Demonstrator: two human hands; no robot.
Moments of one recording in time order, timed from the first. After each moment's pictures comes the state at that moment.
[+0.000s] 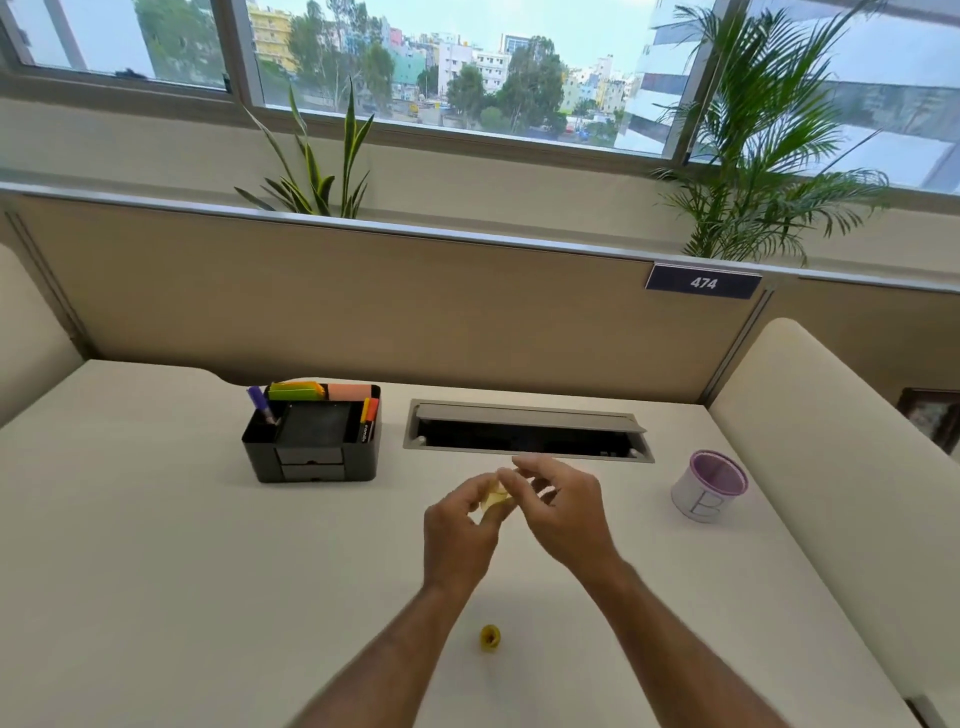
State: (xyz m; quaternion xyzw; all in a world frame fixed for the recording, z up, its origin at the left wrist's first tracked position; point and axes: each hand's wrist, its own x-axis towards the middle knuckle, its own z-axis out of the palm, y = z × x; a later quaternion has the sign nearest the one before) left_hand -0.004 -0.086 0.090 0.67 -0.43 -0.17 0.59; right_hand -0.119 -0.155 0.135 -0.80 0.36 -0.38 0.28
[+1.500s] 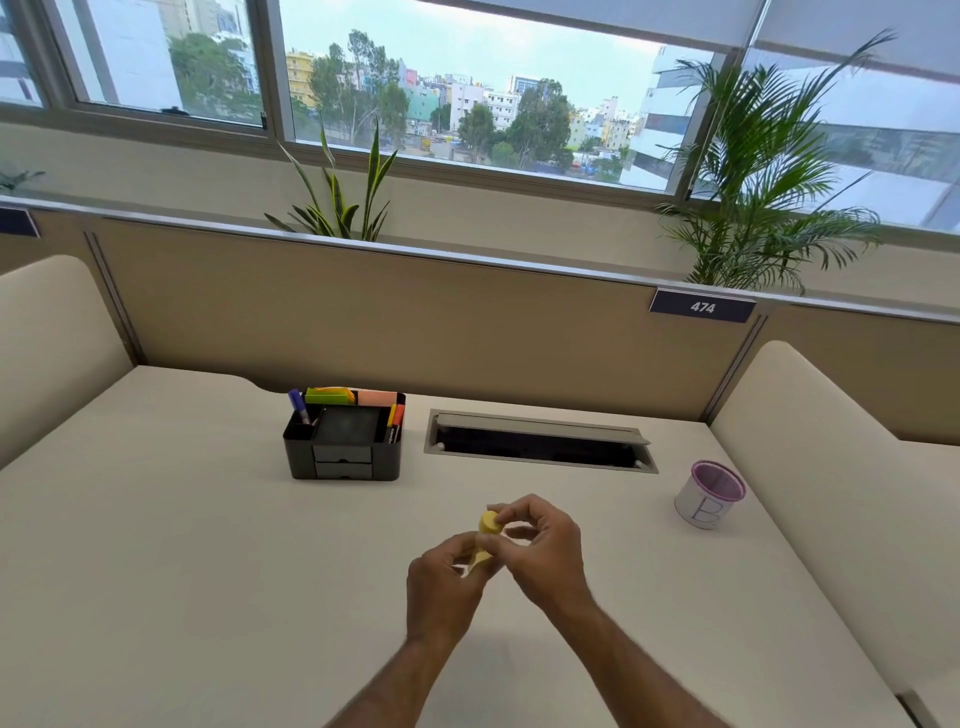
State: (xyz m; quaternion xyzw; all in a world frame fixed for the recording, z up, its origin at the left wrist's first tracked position) left_hand -0.001 -0.003 0.065 0.69 -0.40 -0.17 0.58; right_hand -0.105 -0.070 0.127 -0.73 0.38 -0.39 0.42
